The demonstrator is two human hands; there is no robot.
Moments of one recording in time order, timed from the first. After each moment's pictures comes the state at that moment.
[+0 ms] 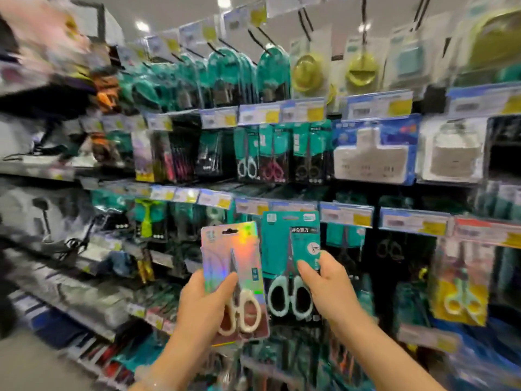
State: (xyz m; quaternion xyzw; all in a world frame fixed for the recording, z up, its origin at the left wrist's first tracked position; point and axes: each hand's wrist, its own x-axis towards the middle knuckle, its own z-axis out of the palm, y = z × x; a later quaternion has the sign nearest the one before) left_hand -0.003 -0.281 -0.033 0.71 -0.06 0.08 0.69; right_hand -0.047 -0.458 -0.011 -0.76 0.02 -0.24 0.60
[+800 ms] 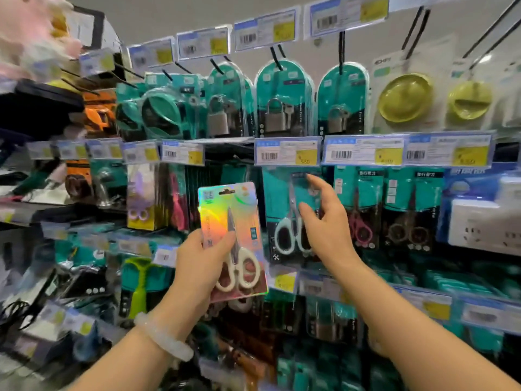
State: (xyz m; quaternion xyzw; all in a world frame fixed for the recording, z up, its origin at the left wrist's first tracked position) left_hand 0.253 -0.221 0.072 0.64 -0.13 0.12 0.75; right_hand 0.212 -0.394 0.110 -0.77 -0.06 -0.46 0.44
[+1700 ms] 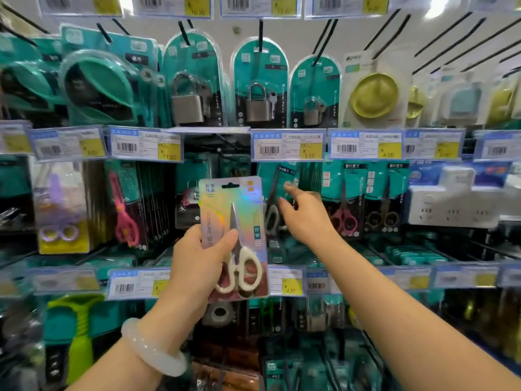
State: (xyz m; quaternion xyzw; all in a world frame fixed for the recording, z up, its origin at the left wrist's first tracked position) left_hand 0.305 -0.214 0.083 0.62 -0.28 -0.02 0.73; right_hand 0.253 -0.378 0.126 -0.85 0.21 -0.39 0.29
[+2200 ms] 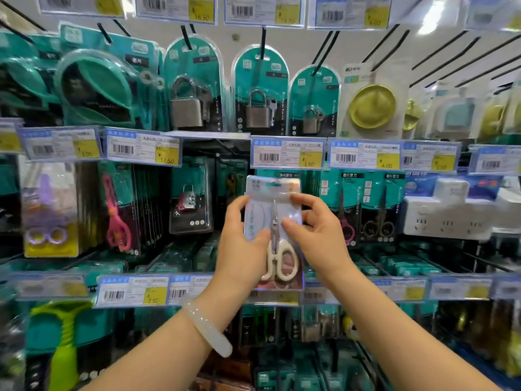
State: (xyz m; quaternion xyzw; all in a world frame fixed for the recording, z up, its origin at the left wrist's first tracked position) left_hand 0.290 -0.263 0.096 0.61 -0.39 0.05 0.69; right_hand 0.227 -0.372 0.102 -0.74 0.04 -0.47 0.47
